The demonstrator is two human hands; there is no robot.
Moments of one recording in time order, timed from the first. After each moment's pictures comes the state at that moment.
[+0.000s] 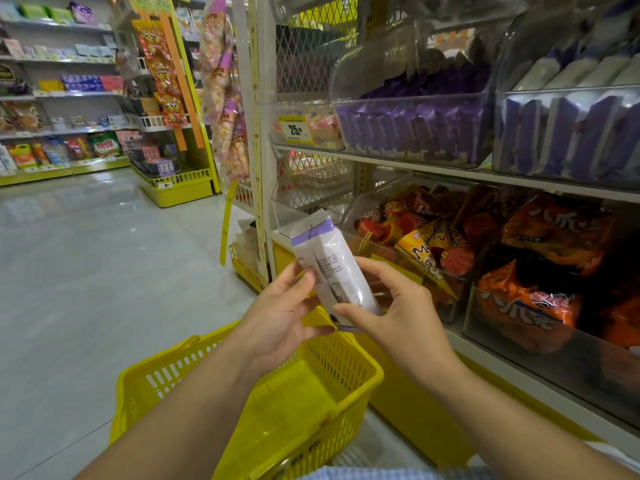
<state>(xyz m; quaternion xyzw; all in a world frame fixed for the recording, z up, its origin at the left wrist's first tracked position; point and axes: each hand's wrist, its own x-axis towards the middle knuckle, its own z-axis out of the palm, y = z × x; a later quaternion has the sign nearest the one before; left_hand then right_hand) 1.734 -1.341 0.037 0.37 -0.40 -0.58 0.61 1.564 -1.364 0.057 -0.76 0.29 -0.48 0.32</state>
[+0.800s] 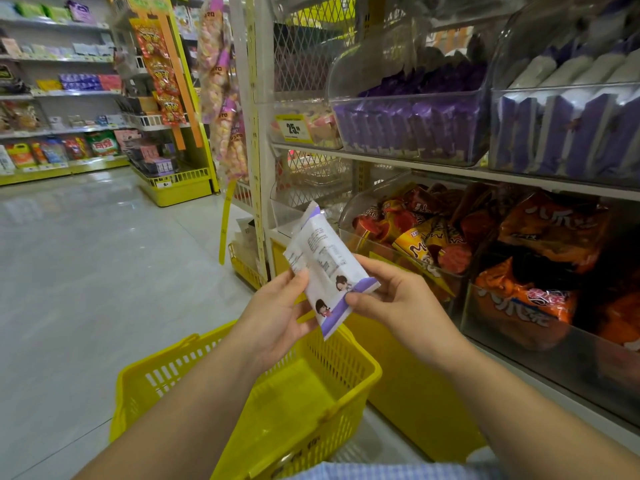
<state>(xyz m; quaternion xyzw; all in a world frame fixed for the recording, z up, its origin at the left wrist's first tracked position) 1.735 -1.344 0.037 0.41 -0.31 -0.58 0.63 1.555 -1.378 0.061 -0.69 0.23 -0.41 0.55</state>
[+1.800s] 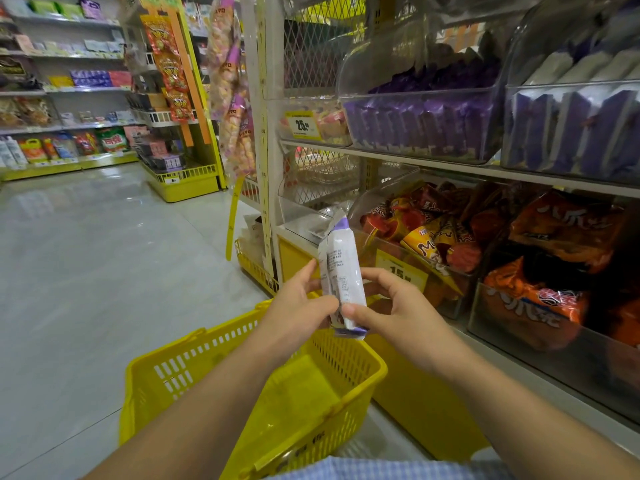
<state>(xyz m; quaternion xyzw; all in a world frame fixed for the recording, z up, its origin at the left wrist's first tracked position) 1.720 -1.336 0.043 0.56 -0.48 -0.41 0.53 1.560 -1.372 0.050 -0.73 0.29 -0.36 0.51</state>
